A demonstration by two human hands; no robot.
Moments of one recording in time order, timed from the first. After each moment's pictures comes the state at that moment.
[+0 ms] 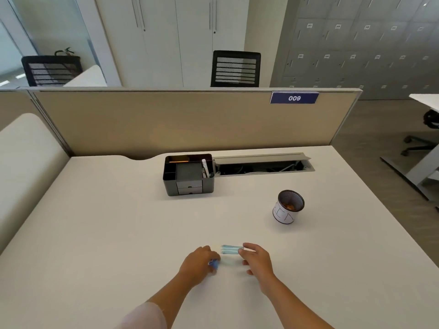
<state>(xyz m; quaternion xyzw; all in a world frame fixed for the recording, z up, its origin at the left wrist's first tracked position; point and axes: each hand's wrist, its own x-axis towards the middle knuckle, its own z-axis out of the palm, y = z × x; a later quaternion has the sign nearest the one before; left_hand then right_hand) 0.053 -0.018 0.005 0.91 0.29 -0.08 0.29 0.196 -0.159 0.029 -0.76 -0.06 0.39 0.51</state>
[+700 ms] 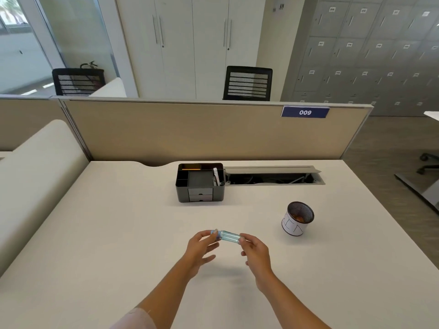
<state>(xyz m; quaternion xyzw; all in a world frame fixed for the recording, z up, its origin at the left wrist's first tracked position) 0.051 -0.001 0.067 0.45 0.46 0.15 0.75 0.178 -0.126 0.066 -0.72 -0.14 0.34 0.58</state>
